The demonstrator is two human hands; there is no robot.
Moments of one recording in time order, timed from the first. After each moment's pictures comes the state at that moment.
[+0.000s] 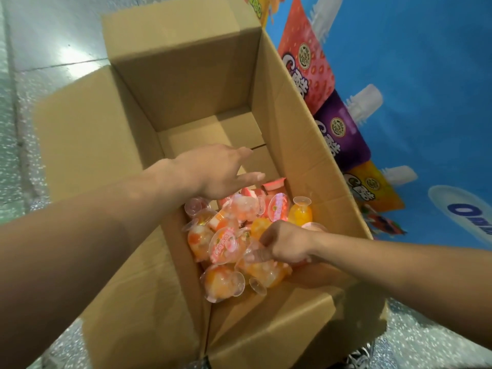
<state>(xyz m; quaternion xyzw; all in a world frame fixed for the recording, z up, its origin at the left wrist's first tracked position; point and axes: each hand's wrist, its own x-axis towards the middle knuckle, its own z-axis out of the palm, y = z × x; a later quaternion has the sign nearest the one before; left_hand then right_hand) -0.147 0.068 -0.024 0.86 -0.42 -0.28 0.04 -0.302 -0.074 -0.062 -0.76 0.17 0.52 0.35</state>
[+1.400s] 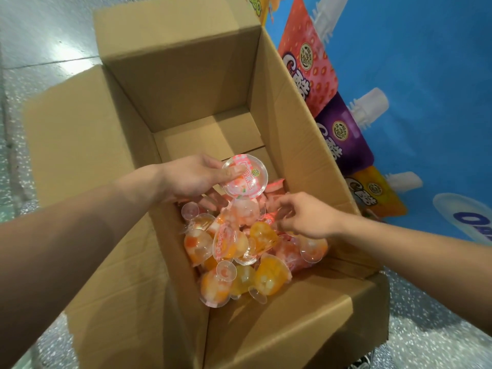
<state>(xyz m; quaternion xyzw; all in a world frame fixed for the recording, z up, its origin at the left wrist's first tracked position) -0.144 0.091 -0.021 0.71 -0.06 -0.56 0.42 -0.276 -0.127 -0.069 -0.84 0.14 0.36 0.39</state>
